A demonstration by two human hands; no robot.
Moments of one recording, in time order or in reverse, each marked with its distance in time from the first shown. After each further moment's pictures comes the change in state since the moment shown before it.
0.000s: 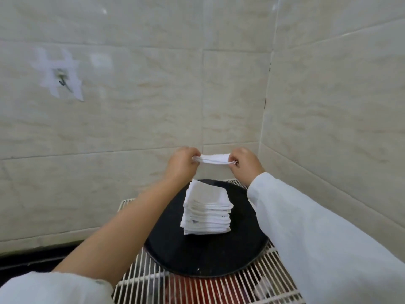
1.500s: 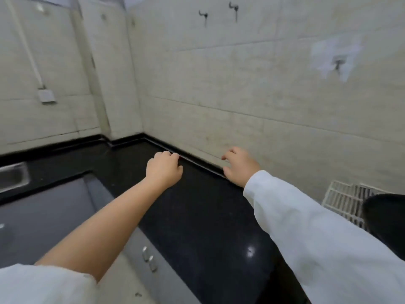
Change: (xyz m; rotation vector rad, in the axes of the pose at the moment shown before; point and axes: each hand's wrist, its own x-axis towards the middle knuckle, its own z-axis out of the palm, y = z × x) left_hand -0.393 -0.188 -0.298 0.845 0.135 -0.935; right_hand -0.207 -0.385 0.124 0.174 -0.510 -0.899
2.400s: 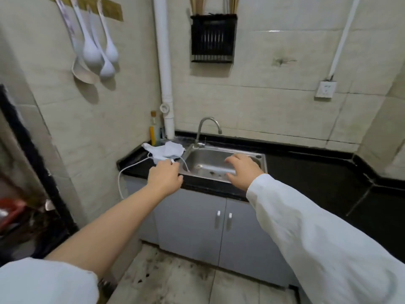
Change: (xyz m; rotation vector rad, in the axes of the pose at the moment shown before) left_hand -0.087 -0.787 0.004 0.250 -0.096 -1.053; right_hand 0.324 -0.752 0.353 0.176 -0.386 -1.009
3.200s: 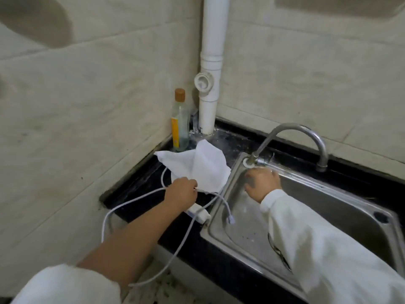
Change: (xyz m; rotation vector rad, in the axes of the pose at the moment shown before) left_hand 0.473 -0.183 0.226 -0.238 -0.297 -0.184; right_hand 0.567 0.040 0.215 -0.146 -0.266 0.005
